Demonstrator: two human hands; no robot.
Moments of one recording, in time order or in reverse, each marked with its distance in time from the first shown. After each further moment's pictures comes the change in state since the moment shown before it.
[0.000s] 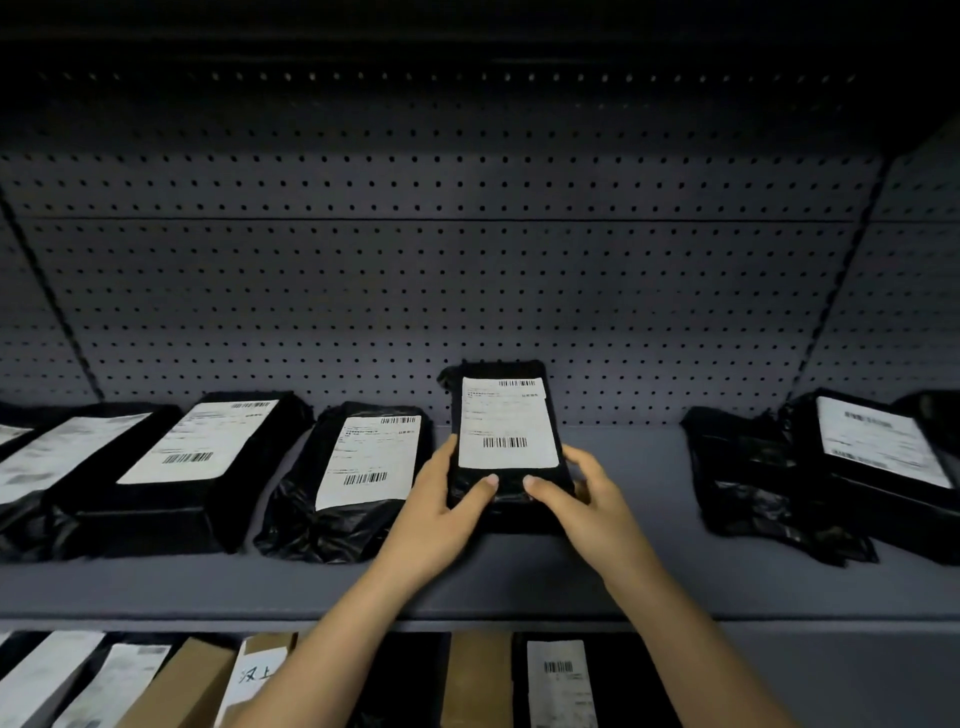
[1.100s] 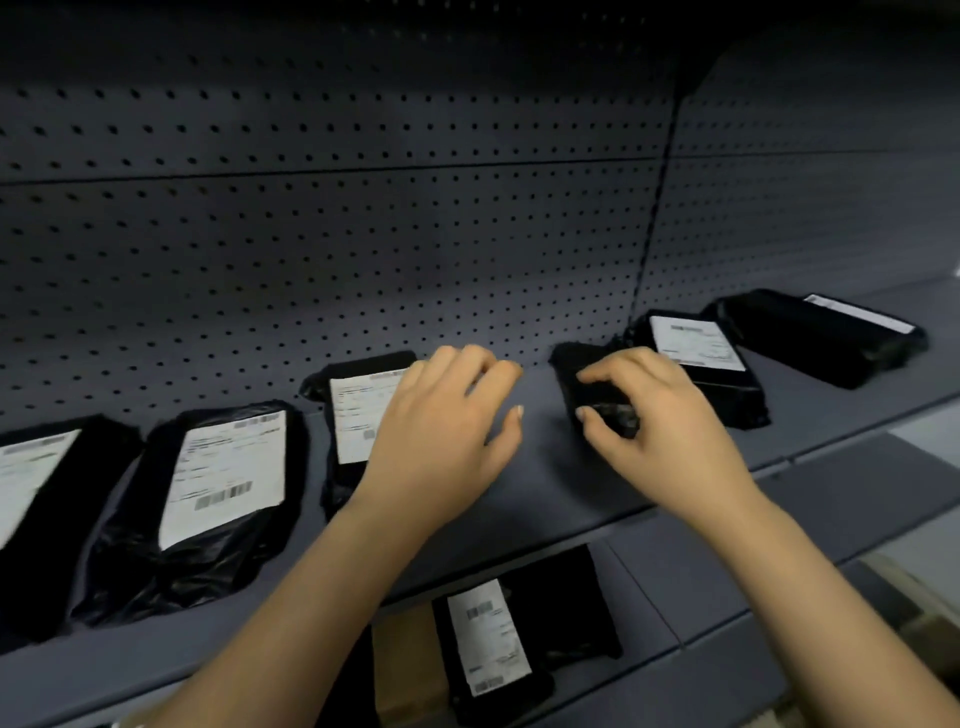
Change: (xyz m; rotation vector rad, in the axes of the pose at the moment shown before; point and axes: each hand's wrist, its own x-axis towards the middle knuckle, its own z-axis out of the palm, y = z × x) left_hand 0.014 0.088 0.045 0.692 0.073 0.913; right_hand -0.056 -0.038 -0.117 -1.022 0.388 -0.540
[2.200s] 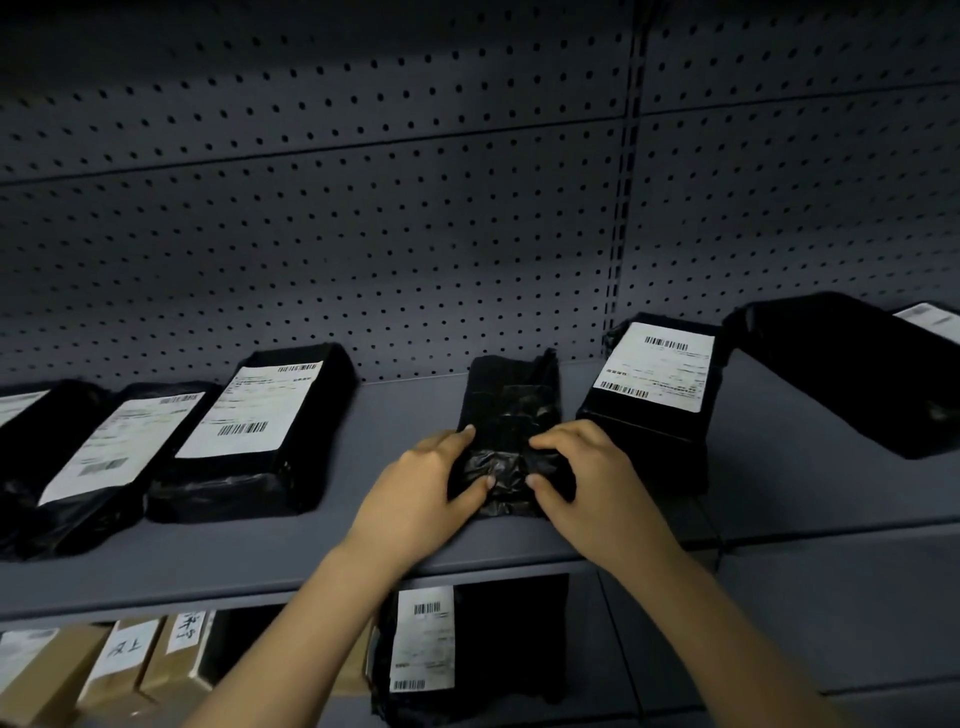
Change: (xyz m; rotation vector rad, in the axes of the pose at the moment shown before) left_hand 0.037 0.099 0.145 -0.101 -0.475 -0.588; right_hand -0.007 0.180 0.042 0.408 -0.315 0.040
